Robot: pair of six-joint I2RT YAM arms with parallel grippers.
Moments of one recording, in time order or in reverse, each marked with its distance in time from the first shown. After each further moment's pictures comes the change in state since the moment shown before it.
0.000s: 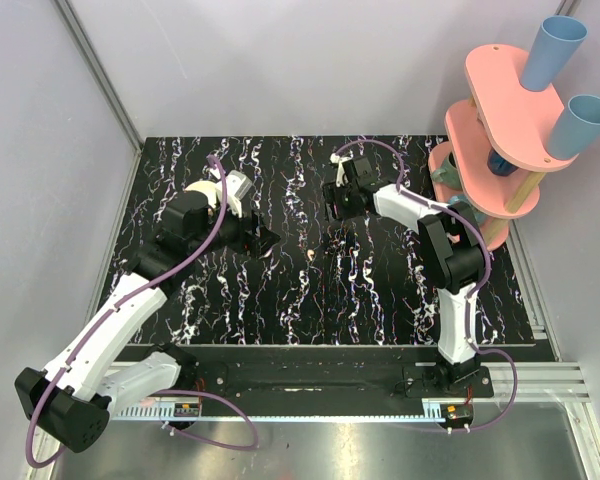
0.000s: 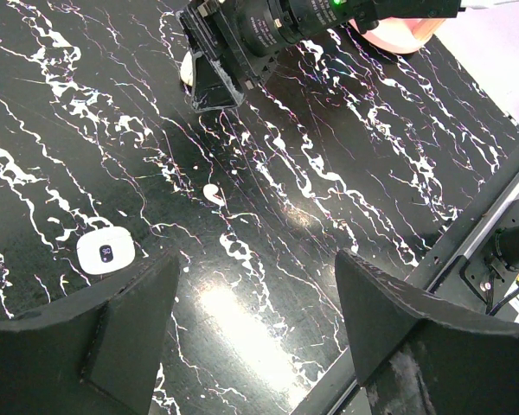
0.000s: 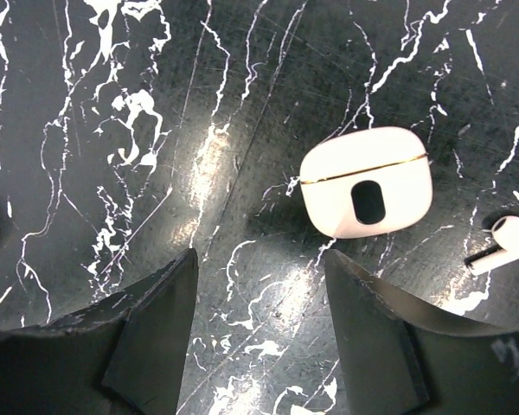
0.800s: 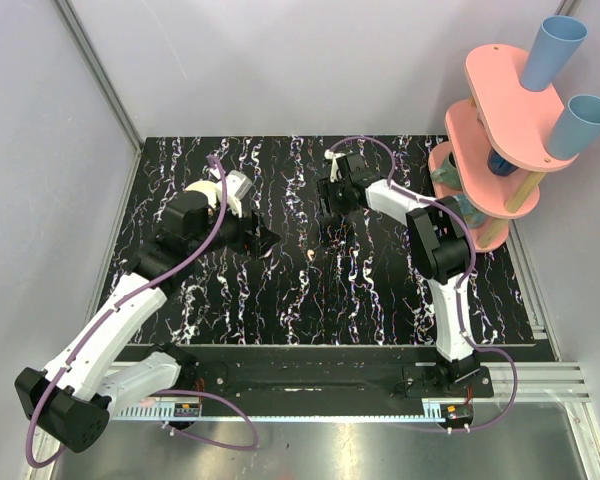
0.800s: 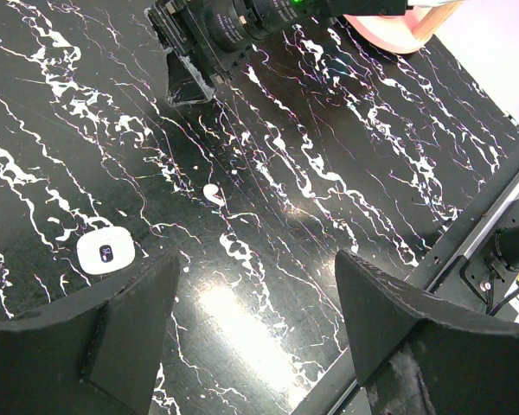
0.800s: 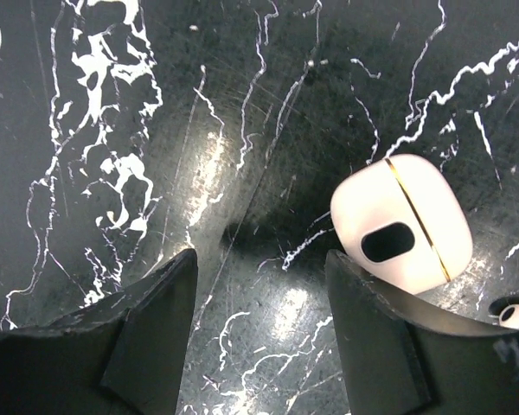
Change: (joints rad) left arm 0.000 0.000 0.000 0.000 0.000 0.000; right arm 0.000 0.129 0.129 0.006 0.015 -0.004
